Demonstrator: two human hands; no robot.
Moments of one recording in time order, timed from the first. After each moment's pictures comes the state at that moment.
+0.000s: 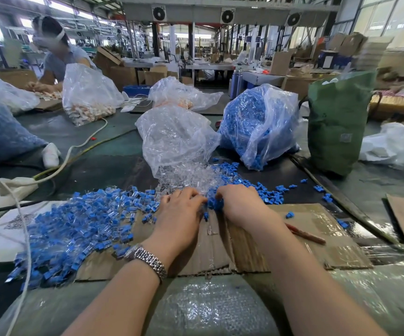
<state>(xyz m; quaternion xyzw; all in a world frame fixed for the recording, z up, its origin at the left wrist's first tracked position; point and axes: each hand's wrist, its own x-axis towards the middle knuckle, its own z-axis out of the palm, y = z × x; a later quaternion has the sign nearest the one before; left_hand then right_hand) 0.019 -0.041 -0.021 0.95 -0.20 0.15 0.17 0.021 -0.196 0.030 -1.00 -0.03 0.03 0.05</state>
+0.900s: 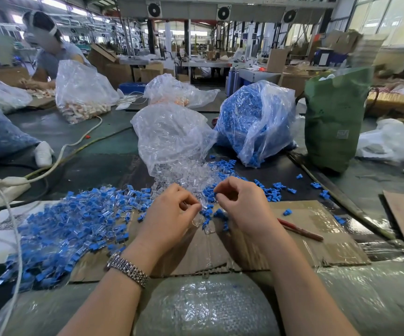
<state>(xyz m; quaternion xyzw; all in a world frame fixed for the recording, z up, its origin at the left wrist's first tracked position) 0.001 -0.029 -0.004 0.91 -0.17 0.12 0.35 0.000 -0.213 0.006 -0.90 -0.03 -0.14 0.42</state>
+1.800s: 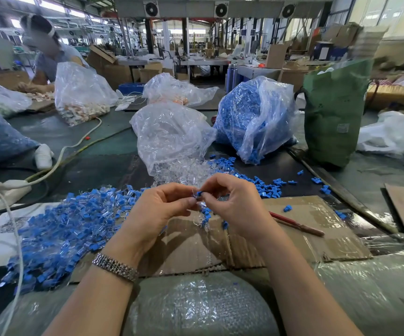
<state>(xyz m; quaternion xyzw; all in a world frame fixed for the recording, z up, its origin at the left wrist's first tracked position) 0.003 -0.010 0.005 0.69 -0.15 -0.08 0.71 -0.012 -0.201 0.012 -0.84 -0.16 -0.17 0.49</state>
